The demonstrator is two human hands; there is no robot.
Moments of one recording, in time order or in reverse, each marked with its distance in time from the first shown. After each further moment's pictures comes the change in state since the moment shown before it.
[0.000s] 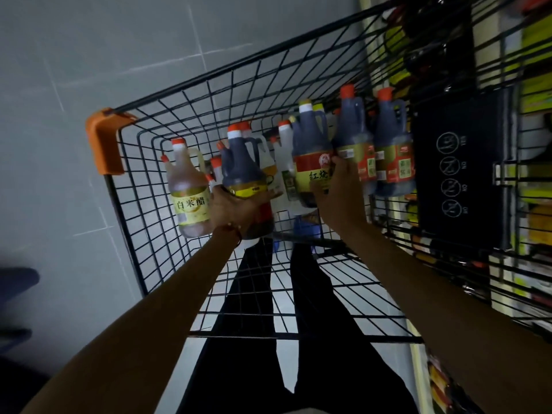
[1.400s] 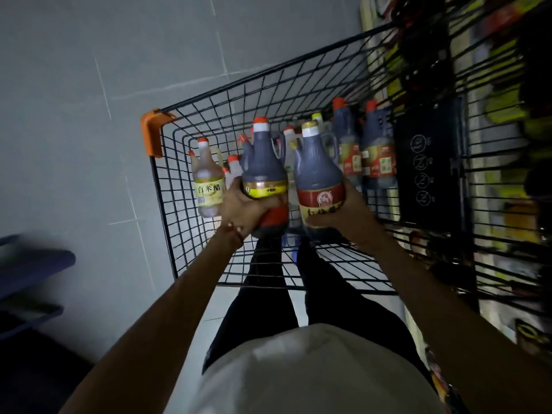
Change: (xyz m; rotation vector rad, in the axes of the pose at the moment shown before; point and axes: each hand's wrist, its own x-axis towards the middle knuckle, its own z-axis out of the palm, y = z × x) left_hand -0.106 0.020 -0.048 -0.260 -0.175 0.219; right_hand -0.080 0.008 -0.087 0.623 -0.417 0.071
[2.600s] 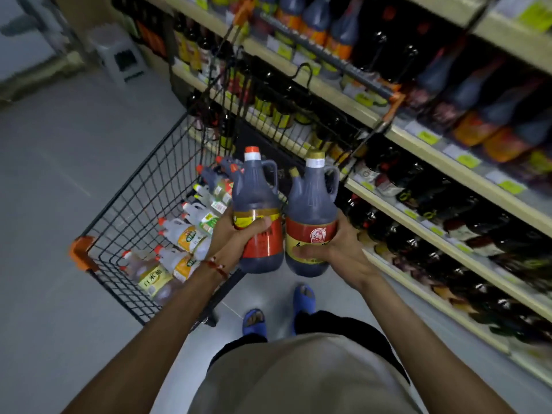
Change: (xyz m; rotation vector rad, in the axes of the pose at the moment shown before) left_hand -0.196 0.041 0.015 0.047 -0.735 0.491; right_hand -0.323 0.034 0.075 0.472 0.777 -0.241
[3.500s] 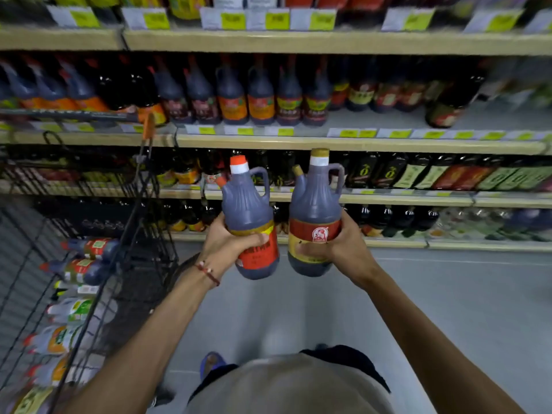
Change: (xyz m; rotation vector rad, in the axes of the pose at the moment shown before) left_hand -0.115 -0.024 0.377 0.292 -0.498 0.092; right_hand -0.223 0.122 -0.334 0.213 0.541 -0.088
